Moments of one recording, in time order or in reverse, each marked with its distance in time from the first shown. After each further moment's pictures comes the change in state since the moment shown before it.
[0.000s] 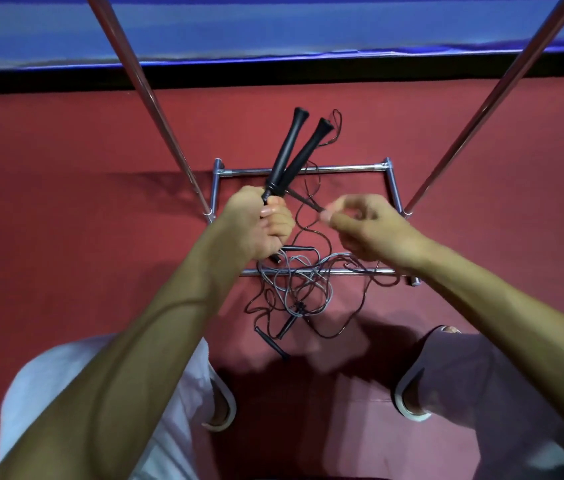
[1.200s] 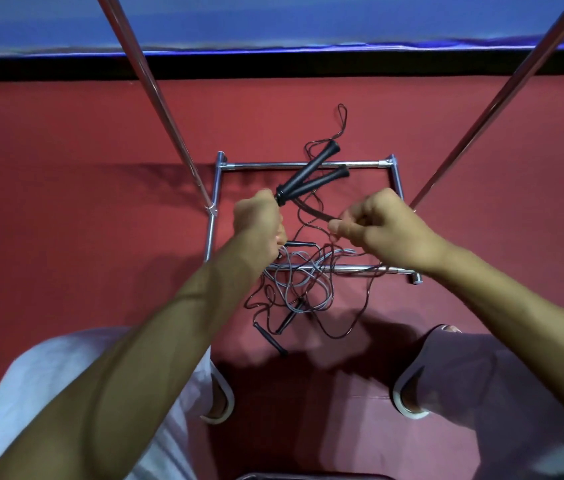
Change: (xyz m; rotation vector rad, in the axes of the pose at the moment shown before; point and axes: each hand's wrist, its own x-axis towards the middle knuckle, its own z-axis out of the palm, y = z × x) left_hand 0.029 -0.024 -0.003 0.298 0.496 0.421; right_hand -0.004 -0.002 -0.006 -0.482 0.031 -0.148
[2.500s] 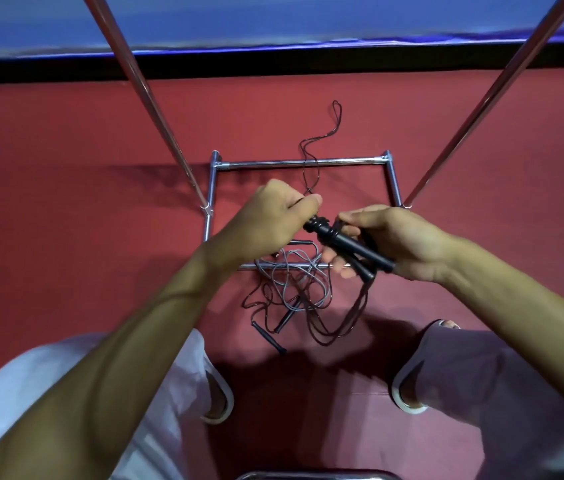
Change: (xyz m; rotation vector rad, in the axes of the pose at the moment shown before) left_hand -0.028 0.016 -0.021 0.930 -0.549 0.768; right_hand -0.014 -0.007 -0.007 0.935 -0.378 0.374
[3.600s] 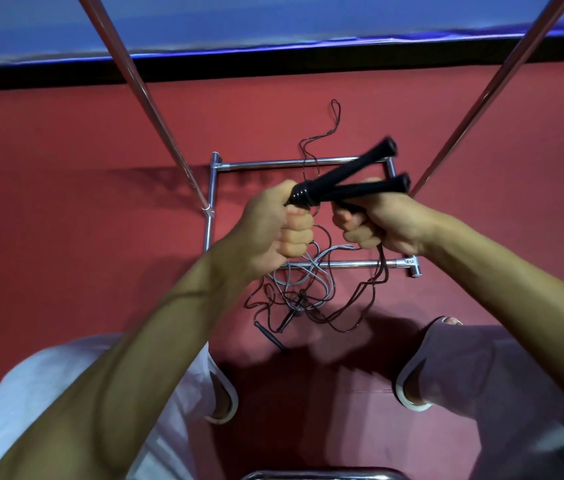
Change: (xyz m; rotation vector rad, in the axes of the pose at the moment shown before) left_hand -0.007 0.015 0.006 -1.039 -0.191 -0.456; right_hand 0.029 -0.010 -0.011 -0.235 0.146 -0.099
